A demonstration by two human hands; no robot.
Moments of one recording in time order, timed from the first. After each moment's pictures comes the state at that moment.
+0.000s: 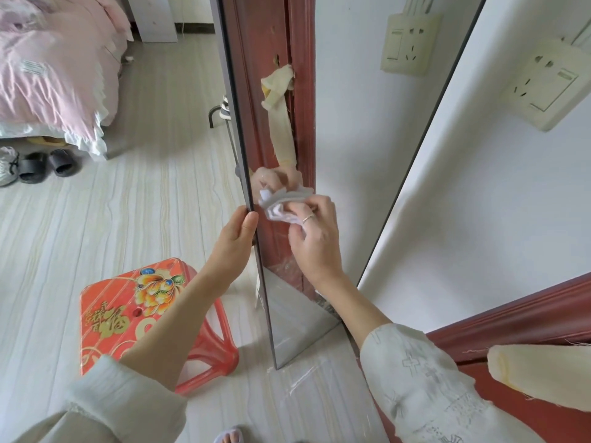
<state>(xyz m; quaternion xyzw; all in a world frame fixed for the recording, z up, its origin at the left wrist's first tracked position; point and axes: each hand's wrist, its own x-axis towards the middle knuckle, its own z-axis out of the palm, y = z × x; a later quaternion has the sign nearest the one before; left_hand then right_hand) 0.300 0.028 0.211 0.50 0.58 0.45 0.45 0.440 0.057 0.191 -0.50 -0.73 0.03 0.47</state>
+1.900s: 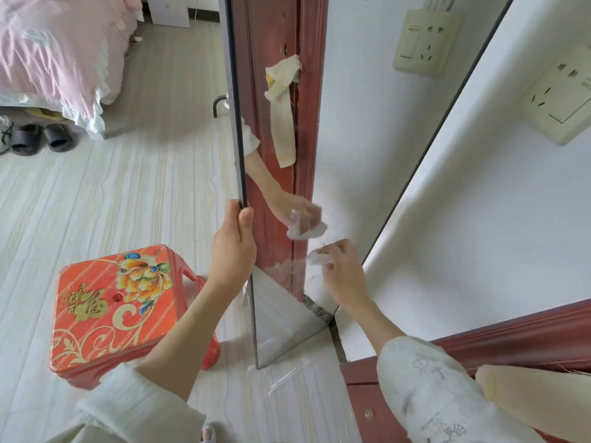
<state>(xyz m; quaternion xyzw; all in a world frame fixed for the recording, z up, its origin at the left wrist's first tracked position) 0.333 0.017 0.206 0.50 0.65 0.51 0.27 0.520 0.055 0.123 -0.62 -0.74 0.14 0.20</state>
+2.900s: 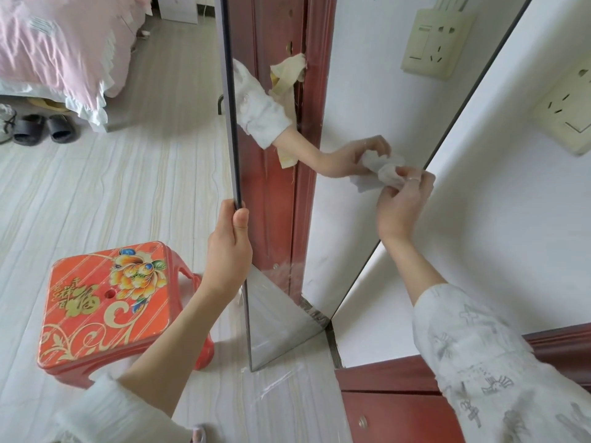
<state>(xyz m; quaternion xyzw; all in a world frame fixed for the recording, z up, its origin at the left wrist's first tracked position) 0.337 0.020 0.203 0.48 0.64 0.54 0.26 0.548 0.151 0.198 -0.65 -0.57 0.02 0.49</state>
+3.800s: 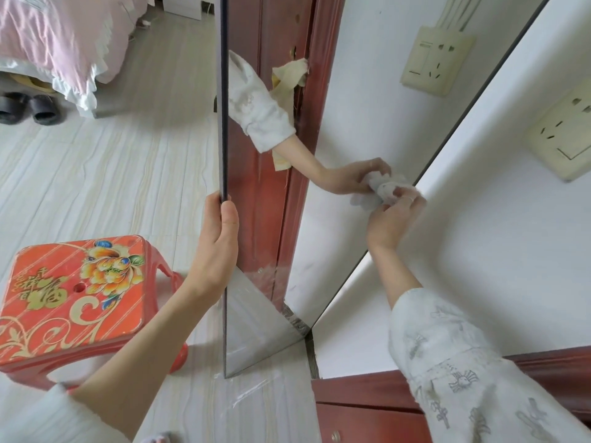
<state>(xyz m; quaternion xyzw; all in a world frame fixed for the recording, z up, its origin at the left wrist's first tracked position) 0.344 0.023 0.201 0.43 0.58 0.59 0.36 0.561 0.163 0.190 -0.74 -0.51 0.08 0.43</state>
